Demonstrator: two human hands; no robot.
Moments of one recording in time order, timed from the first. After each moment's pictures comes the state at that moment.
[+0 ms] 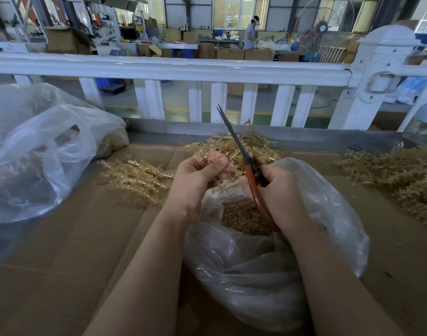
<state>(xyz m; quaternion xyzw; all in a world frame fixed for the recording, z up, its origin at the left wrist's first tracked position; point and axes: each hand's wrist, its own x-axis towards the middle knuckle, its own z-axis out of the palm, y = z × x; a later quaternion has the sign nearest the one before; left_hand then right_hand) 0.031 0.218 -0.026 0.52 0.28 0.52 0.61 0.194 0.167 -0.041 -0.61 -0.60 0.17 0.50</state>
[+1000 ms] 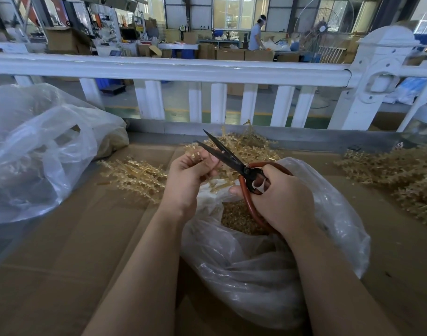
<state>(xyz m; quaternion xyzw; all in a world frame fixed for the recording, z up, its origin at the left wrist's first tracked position) 0.025 0.219 -0.023 0.52 0.27 0.56 0.59 0.198 0.162 -0.043 -0.69 -0.63 -0.07 0.36</state>
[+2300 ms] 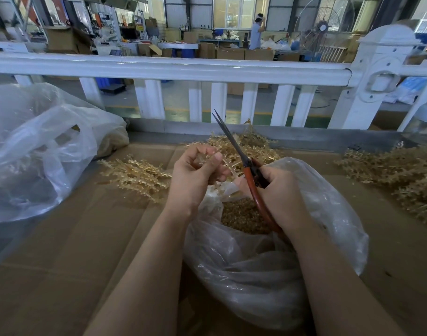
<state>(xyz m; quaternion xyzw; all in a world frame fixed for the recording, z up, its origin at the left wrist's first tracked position) 0.031 0.215 -0.024 0.53 0.30 0.57 0.56 0.196 0.168 -0.044 -0.61 -0.59 0.20 0.50</state>
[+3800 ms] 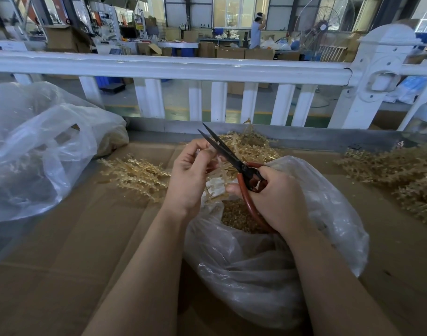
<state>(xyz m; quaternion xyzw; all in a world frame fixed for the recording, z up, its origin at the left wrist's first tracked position) 0.034 0.211 -0.017 0.56 0.26 0.59 0.52 0.192 0.159 -0.042 -0.64 -0.63 0.03 0.42</state>
